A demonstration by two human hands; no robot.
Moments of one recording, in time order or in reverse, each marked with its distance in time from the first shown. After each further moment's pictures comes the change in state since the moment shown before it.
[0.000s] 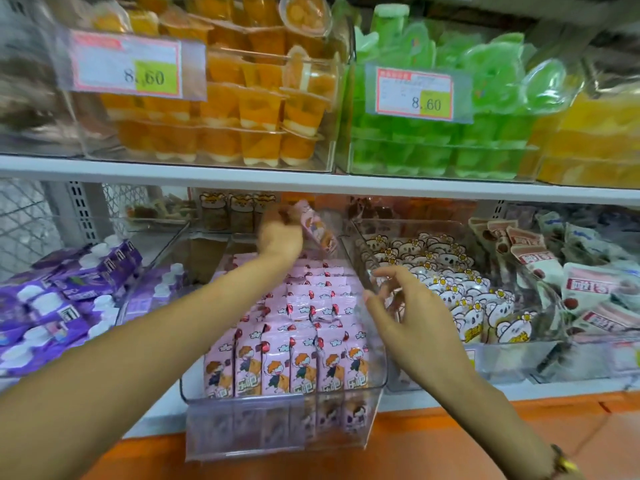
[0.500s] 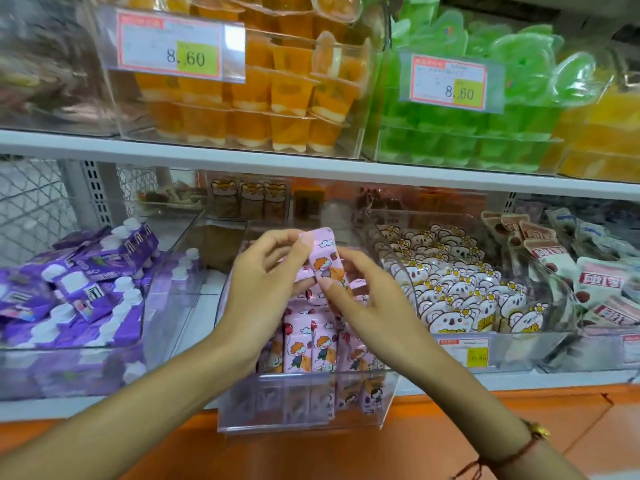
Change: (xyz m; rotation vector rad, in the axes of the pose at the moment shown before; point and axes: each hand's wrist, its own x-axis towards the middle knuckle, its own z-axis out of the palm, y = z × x) left_hand -0.122 0.004 -0.076 -0.362 -0.172 0.104; right_hand -0.001 -0.060 0.023 0.290 -0.240 0.010
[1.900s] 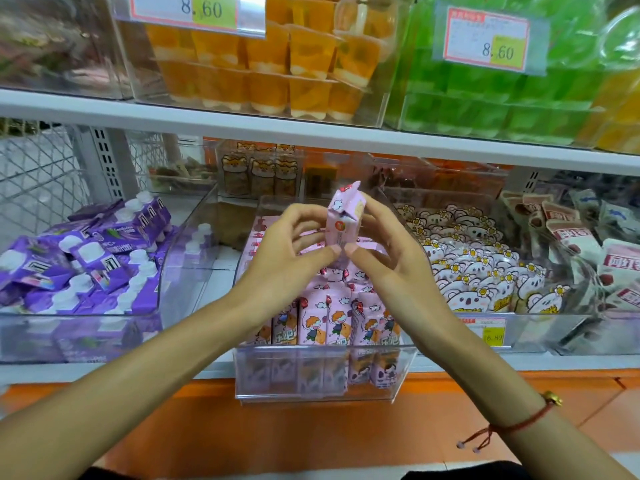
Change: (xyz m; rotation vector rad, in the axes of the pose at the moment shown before) left_hand 0.012 -0.007 -0.013 0.160 -0.236 -0.003; right_hand 0.004 0.001 0.001 0.321 0.013 -0.138
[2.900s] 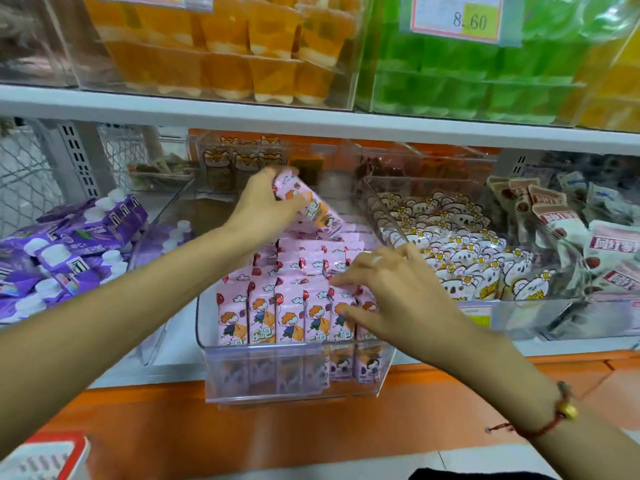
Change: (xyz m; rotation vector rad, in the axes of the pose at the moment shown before) left_hand 0.069 -0.006 -0.003 0.303 0.143 -0.076; right_hand -0.013 0.029 -0.033 -1.180 -0.301 -0.176
